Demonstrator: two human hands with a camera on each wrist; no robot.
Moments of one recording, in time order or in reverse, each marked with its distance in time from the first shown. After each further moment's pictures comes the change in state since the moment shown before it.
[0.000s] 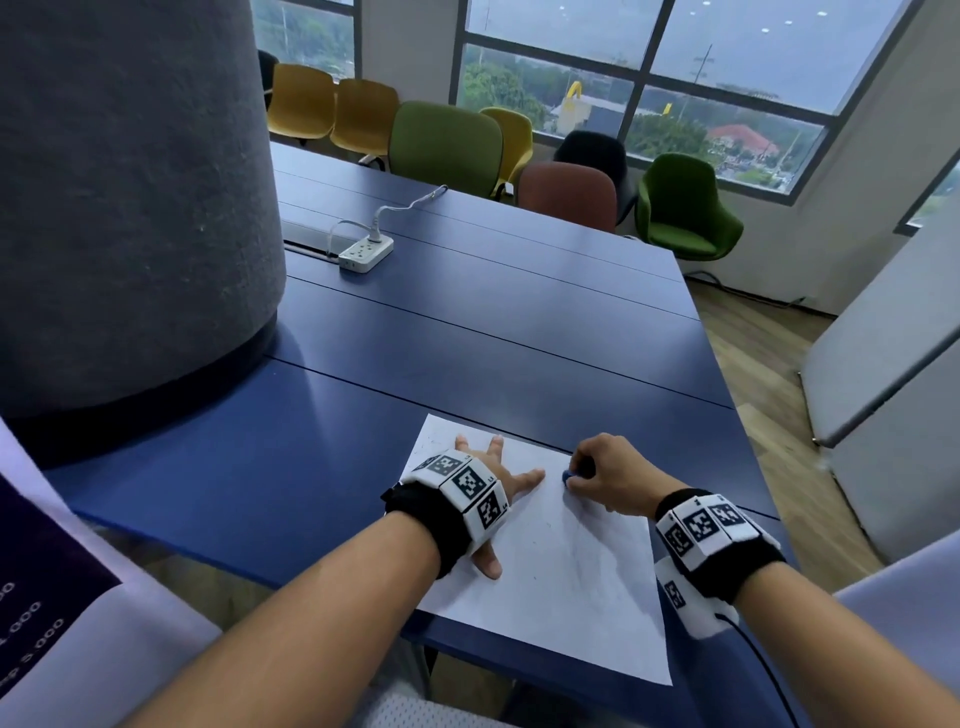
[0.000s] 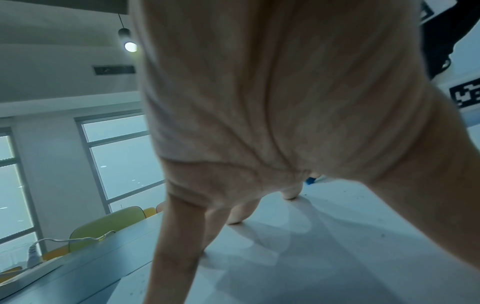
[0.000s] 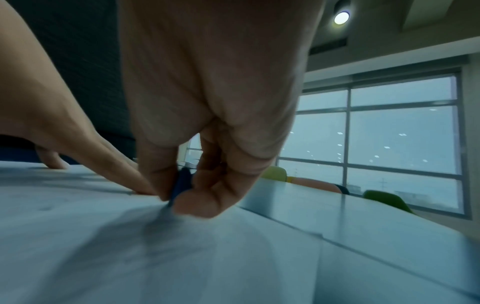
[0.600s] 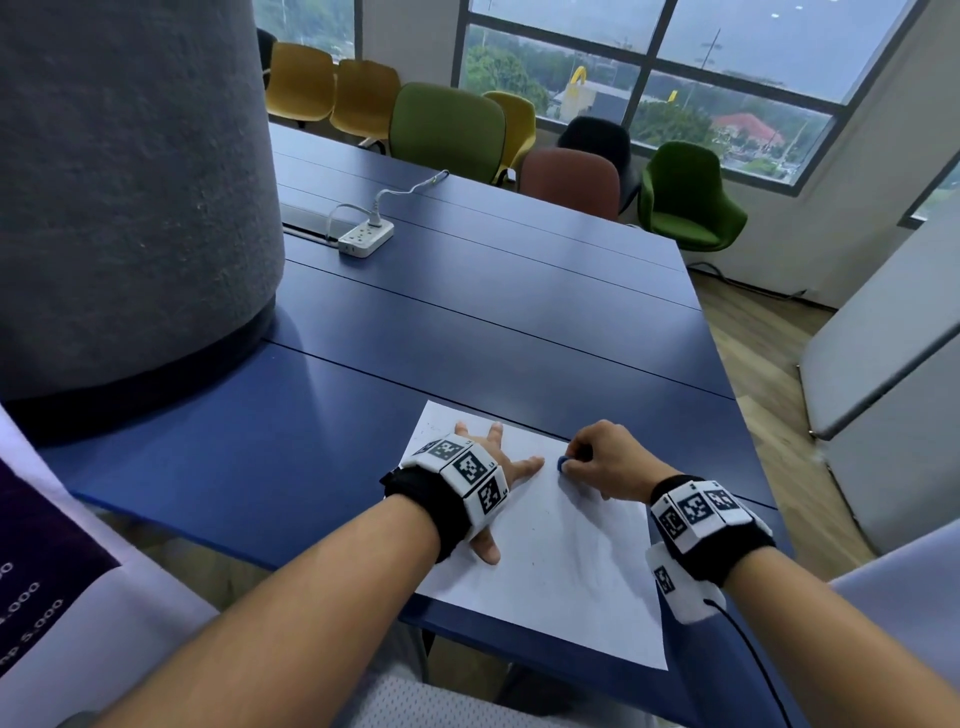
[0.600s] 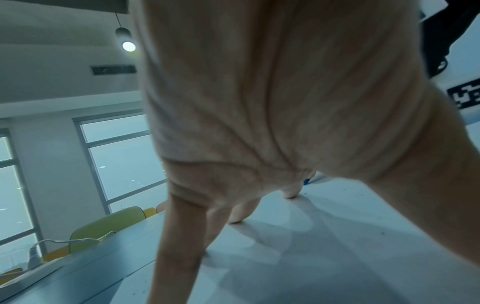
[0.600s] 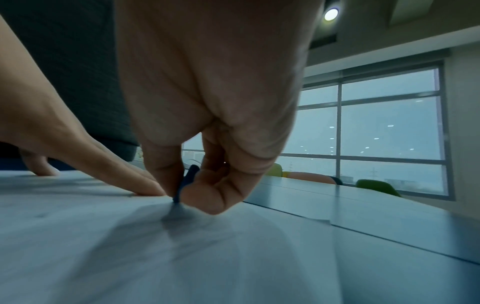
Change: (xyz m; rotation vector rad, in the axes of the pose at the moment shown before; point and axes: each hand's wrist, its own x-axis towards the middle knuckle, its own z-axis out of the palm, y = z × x) left_hand 0.002 0.000 0.002 0.010 0.009 -0.001; right_hand 0.002 -0.002 0.002 0.048 0.010 0.029
